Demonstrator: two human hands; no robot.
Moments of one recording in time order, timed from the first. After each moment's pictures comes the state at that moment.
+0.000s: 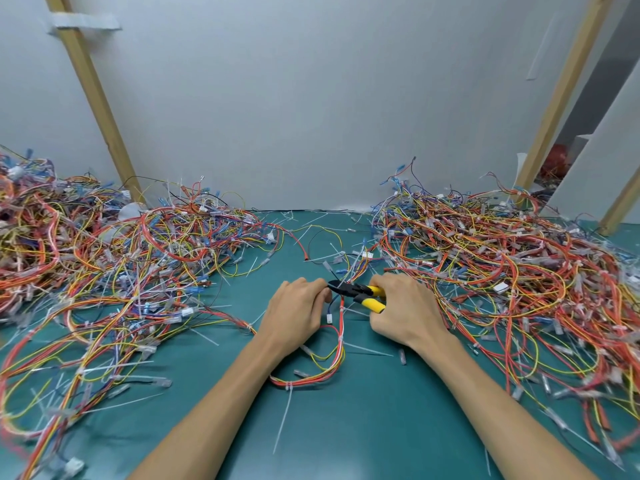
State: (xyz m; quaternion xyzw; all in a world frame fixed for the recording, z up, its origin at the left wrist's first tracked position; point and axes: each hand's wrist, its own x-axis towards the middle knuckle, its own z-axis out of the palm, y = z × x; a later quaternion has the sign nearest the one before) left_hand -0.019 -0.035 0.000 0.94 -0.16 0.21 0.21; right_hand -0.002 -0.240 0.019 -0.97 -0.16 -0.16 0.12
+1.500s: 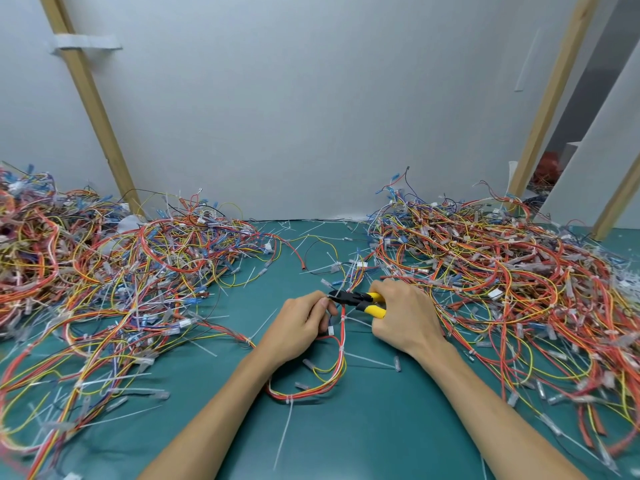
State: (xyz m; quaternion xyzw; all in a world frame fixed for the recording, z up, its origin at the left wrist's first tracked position) left_hand -0.023 -0.040 0.002 0.88 -0.17 0.11 0.43; right_hand 0.005 -0.247 0.014 -0.96 -0.17 -0.20 0.12
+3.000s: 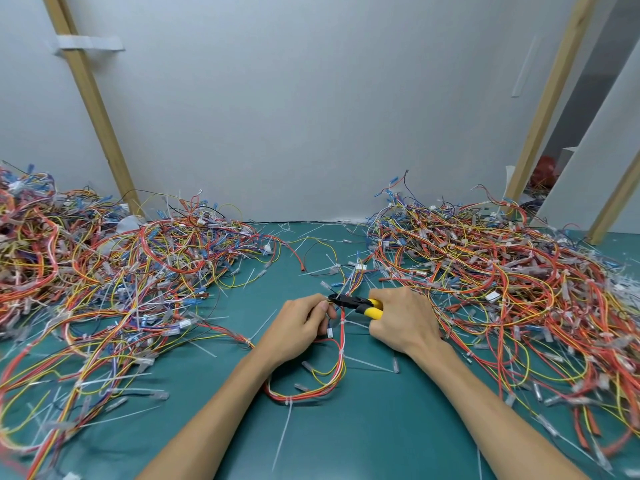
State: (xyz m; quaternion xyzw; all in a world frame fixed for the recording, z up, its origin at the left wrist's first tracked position) left_hand -0.024 -0.039 0.004 0.88 -0.18 0.10 0.42; right_hand 0.005 -0.245 0.017 -0.97 -0.14 -0.16 0.10
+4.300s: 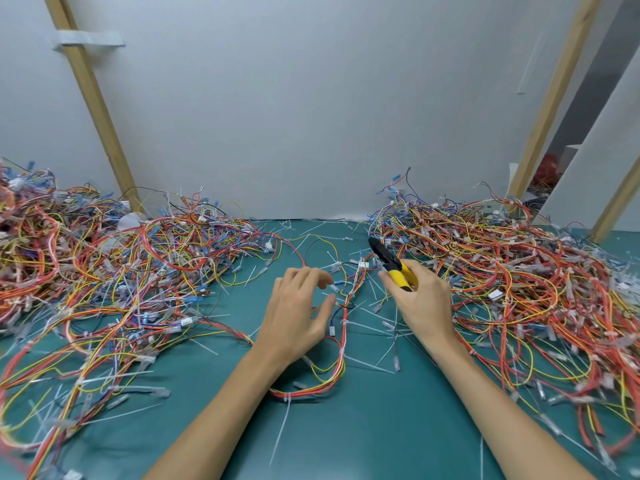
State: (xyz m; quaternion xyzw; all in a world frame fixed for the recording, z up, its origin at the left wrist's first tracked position) left_hand -0.031 -0.042 0.015 0.89 -0.18 0.31 0.28; right_hand 0.011 -0.257 0.019 -0.87 -0.08 -0.31 0.37
